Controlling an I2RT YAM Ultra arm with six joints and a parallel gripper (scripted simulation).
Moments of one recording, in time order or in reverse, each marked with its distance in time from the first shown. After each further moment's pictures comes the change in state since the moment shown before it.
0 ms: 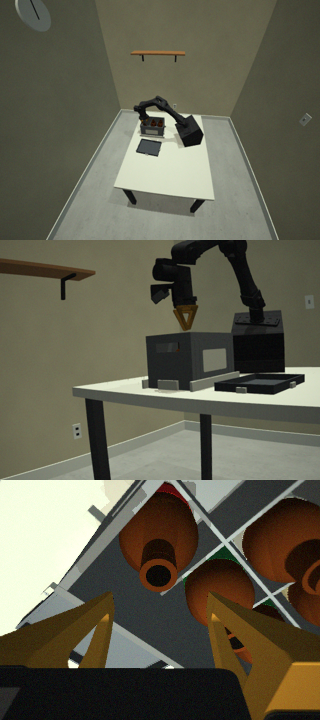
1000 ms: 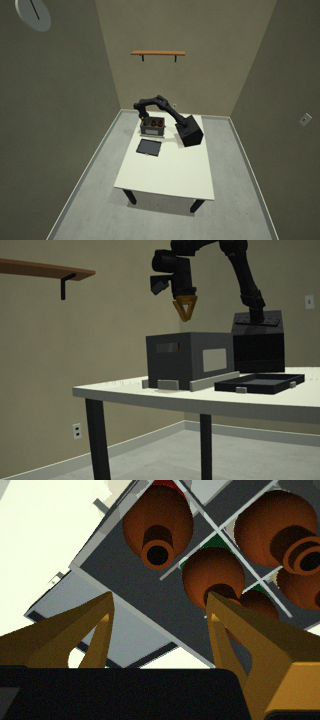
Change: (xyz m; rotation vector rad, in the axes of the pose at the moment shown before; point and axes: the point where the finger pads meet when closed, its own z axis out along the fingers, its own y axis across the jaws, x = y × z) arm 0.002 -0.001 -0.030 0.001 0.003 0.000
